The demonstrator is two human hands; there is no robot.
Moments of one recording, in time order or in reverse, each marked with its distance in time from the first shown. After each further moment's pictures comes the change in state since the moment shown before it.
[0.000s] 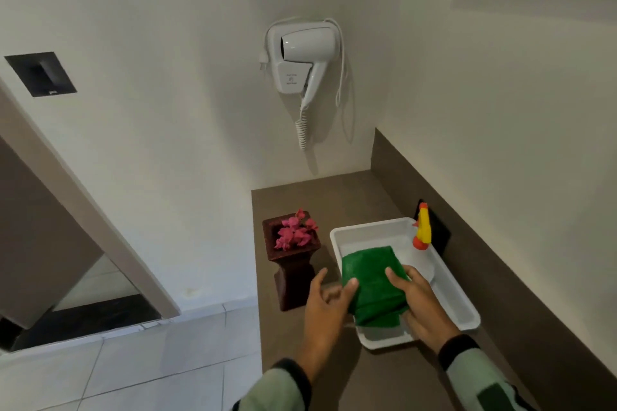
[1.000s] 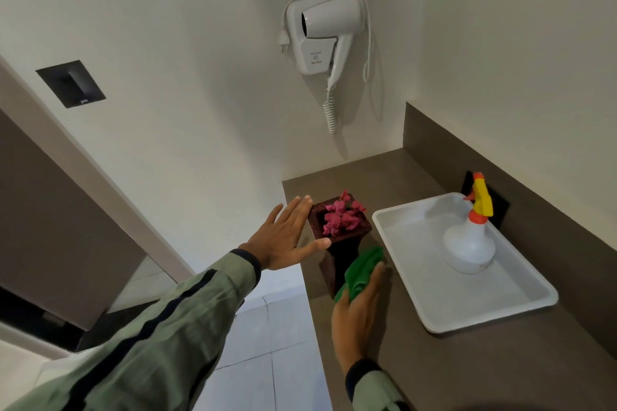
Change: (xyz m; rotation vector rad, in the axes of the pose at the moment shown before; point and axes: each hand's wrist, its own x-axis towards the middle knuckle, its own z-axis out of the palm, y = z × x) left_hand 0.105 0.087 -0.169 1.555 -0.359 0.560; right_hand -0.033 0.123 0.197 -0.520 0.608 -0.438
